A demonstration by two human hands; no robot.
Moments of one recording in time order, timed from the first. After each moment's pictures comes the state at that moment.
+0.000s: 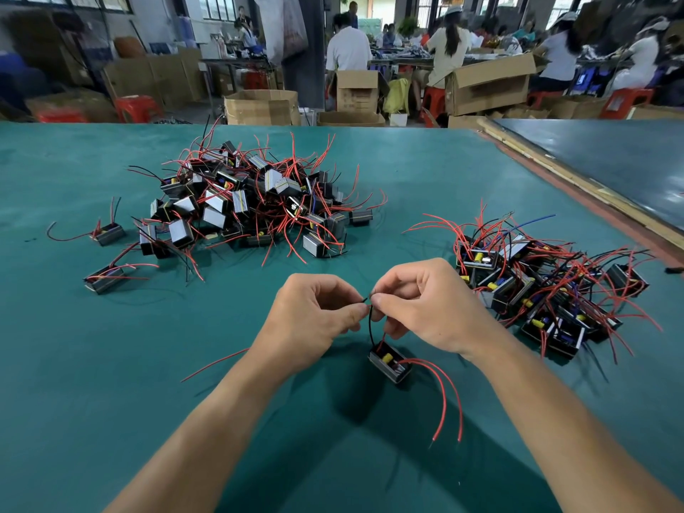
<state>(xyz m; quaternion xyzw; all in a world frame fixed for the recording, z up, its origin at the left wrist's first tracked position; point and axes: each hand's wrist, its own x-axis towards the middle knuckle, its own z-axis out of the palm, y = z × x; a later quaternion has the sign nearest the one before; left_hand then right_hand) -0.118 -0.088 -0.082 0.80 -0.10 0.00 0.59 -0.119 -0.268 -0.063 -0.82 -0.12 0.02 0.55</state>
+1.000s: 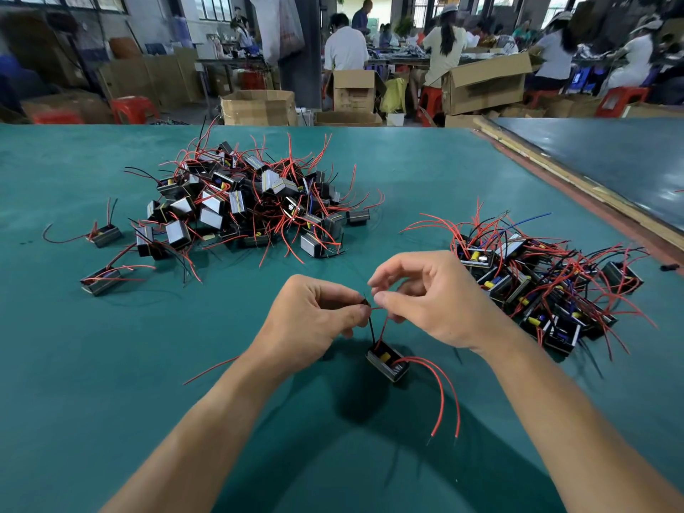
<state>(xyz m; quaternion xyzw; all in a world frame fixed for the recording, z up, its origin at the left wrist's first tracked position) -0.126 -0.090 -0.073 0.80 -0.09 -0.04 0.59 -0.117 -0.277 -0.058 -0.82 -0.19 -0.01 0.54</state>
